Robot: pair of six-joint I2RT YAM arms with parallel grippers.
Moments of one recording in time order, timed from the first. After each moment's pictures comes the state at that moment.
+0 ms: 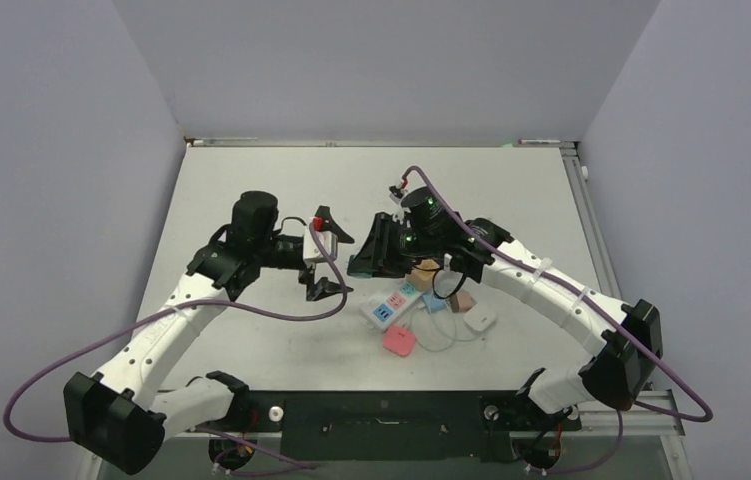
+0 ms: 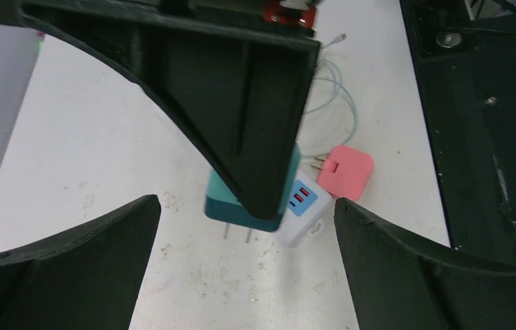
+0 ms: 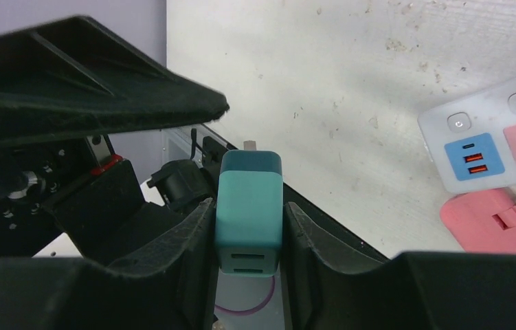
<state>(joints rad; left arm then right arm) -0.45 1.11 0.99 -0.47 0.97 0.71 0.80 1.42 1.31 -0.57 -0.32 0.94</state>
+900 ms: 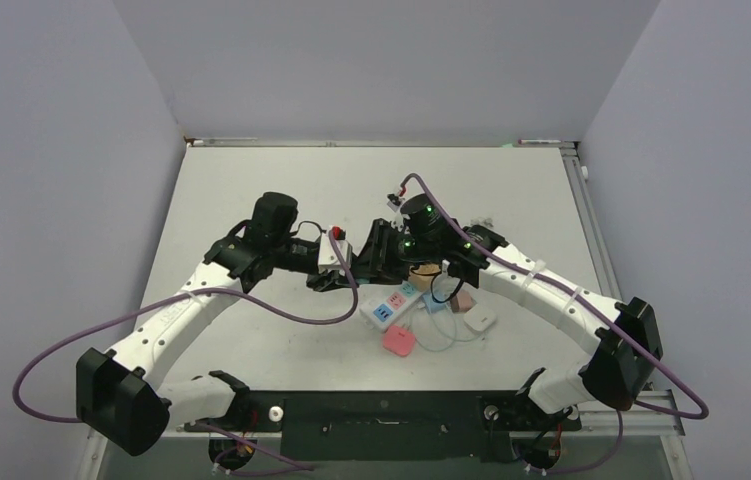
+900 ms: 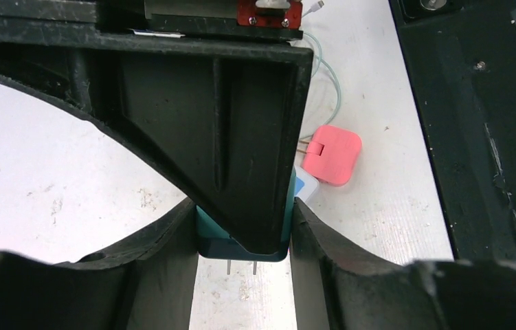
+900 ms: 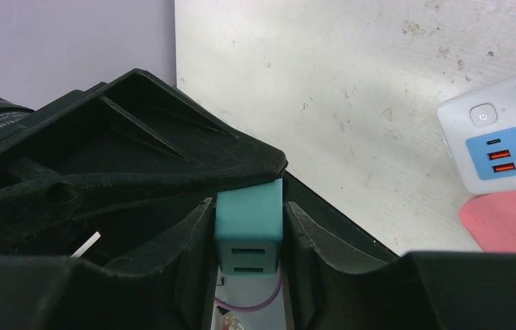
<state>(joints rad) -0.52 1.20 1.02 -0.52 0.92 0.80 0.82 1.42 1.22 -0.46 -0.38 0.99</state>
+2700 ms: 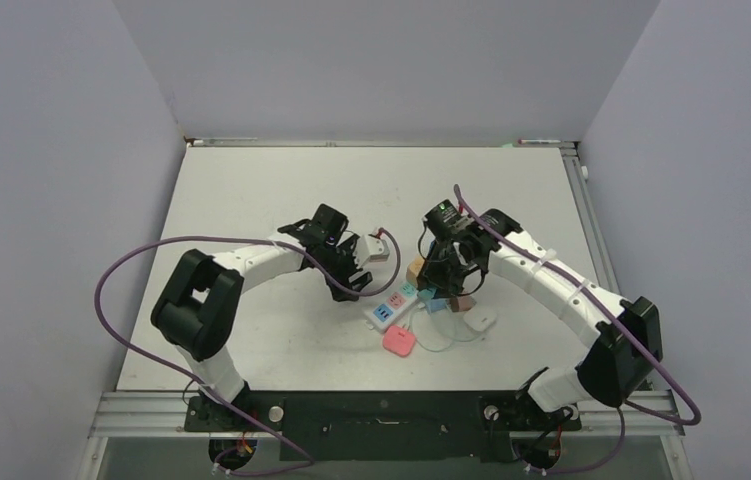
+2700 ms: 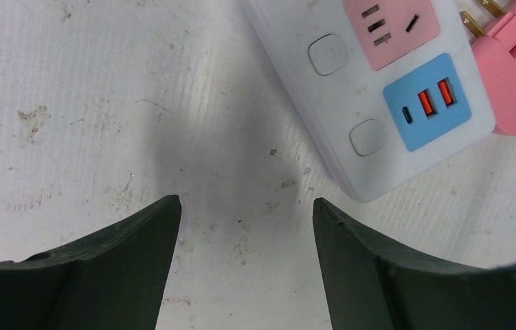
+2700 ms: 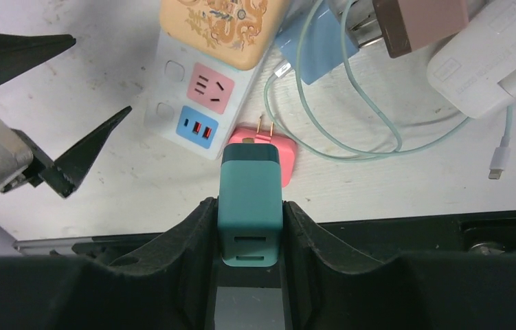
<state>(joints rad) -0.56 1.73 1.06 -0.44 0.46 0.61 0.68 1.41 1.25 -1.08 0.00 1.09</state>
